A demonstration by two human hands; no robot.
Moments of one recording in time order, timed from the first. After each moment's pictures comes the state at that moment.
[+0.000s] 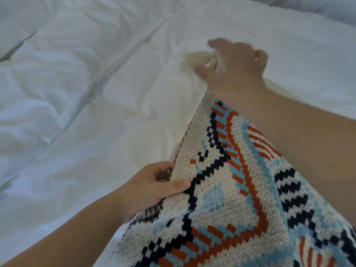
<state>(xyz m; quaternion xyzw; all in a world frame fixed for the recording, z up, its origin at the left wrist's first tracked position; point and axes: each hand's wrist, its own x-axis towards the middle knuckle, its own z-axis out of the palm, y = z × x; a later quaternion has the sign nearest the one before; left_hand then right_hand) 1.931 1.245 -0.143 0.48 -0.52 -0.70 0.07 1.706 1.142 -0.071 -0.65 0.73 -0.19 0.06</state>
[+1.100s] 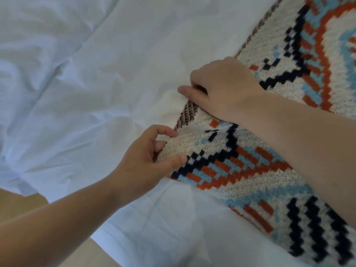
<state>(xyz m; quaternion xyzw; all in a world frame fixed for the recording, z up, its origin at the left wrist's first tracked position) 2.016 1.375 -0.157 0.58 -0.39 -0.68 0.22 1.829 1.247 -0.174 -0.88 0.46 0.00 0.13</state>
